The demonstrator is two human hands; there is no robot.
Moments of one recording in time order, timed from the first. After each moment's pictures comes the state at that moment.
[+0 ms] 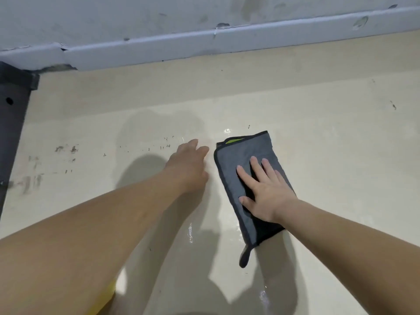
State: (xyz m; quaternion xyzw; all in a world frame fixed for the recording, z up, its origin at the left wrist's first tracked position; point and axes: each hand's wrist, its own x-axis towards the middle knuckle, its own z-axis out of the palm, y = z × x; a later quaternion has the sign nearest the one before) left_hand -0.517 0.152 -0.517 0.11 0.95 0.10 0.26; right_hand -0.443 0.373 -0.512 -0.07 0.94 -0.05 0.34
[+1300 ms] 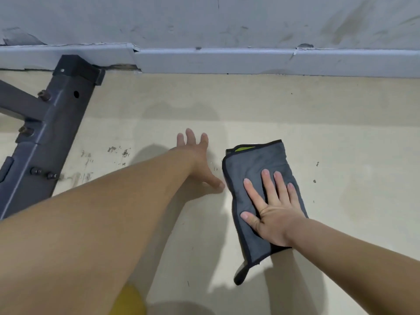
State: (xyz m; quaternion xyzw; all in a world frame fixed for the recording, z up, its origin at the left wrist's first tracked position) left_hand -0.599 0.034 -0.509 -0.04 0.92 0.03 0.38; right_hand -0.512 0.261 -0.529 -0.16 0.90 0.05 0.41
